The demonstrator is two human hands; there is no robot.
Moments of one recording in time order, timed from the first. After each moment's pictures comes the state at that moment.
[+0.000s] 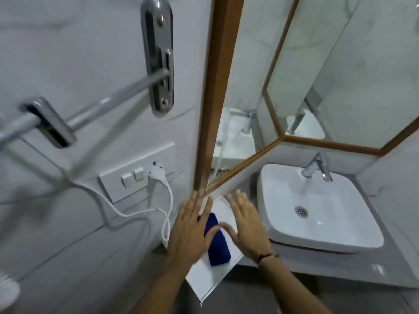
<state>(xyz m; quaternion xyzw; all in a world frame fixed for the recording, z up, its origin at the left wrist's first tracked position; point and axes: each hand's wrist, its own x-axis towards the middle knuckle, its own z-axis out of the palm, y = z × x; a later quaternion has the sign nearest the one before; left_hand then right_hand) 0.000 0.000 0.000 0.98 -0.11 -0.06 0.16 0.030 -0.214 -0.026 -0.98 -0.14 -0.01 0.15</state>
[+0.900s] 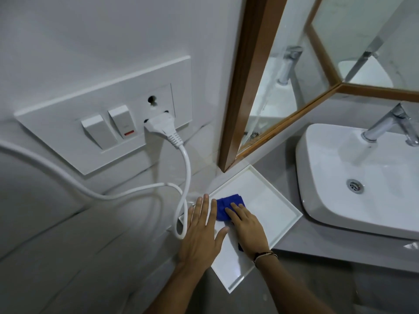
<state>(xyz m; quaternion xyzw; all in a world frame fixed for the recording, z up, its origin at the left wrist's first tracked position) -0.003 0.023 -0.184 1.00 -0.05 -0.06 0.05 0.036 -0.156 -0.232 -0.98 -0.16 0.09 0.12</state>
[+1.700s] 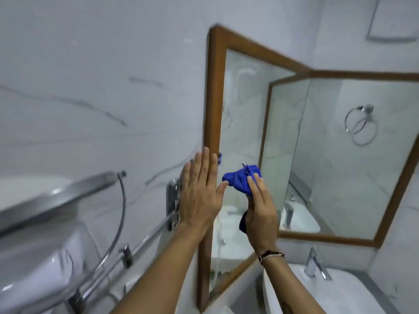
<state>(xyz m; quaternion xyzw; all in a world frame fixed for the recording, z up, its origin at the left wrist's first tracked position) 0.100 -0.011 0.367 0.88 -0.07 0.47 0.05 0.110 -0.185 0.307 -0.78 -0.15 -0.53 0.30</state>
